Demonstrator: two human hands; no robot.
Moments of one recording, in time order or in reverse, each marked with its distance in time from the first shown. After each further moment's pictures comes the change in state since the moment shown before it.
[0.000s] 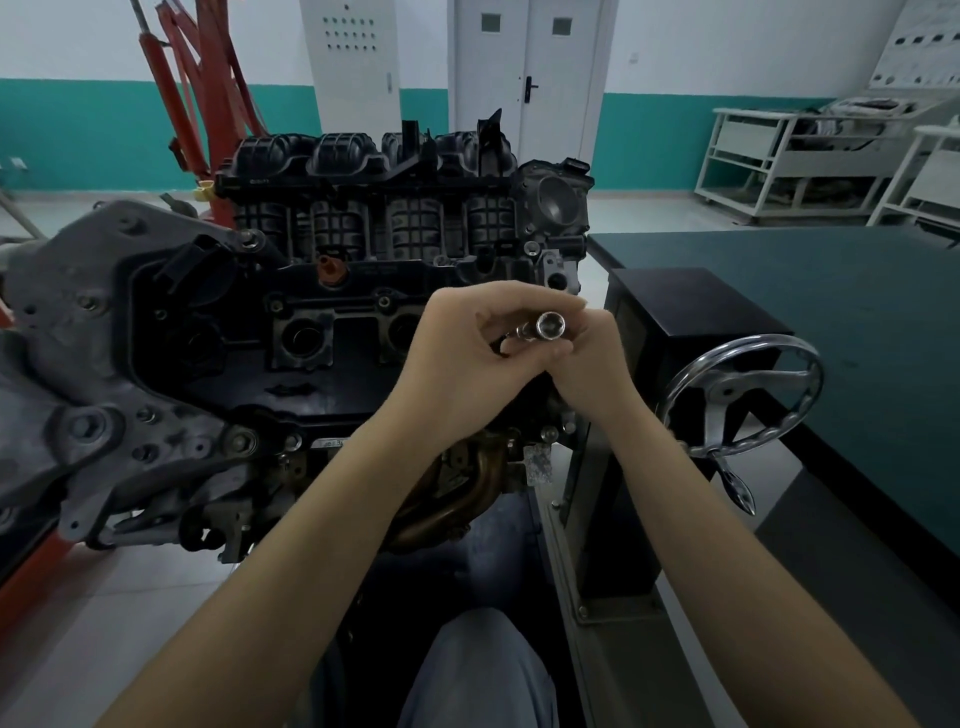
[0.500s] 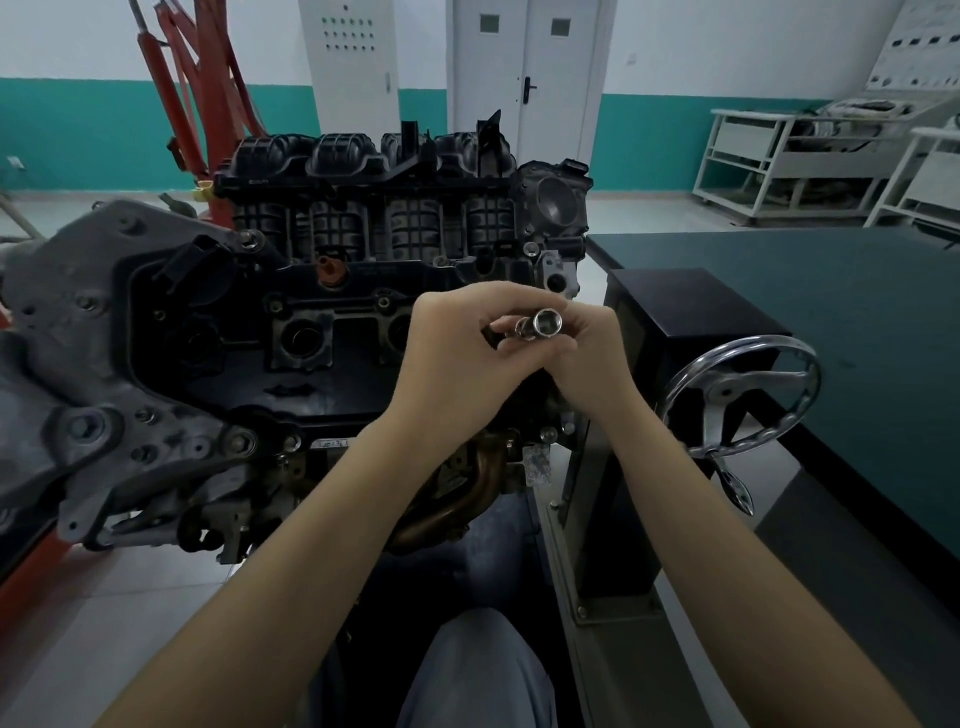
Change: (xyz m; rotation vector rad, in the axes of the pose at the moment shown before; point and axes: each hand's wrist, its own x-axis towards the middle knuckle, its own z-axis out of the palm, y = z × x) left_hand 0.000 -0.004 0.001 0.087 0.088 0.023; right_hand 0.001 0.001 0.000 0.000 0.008 -0.029
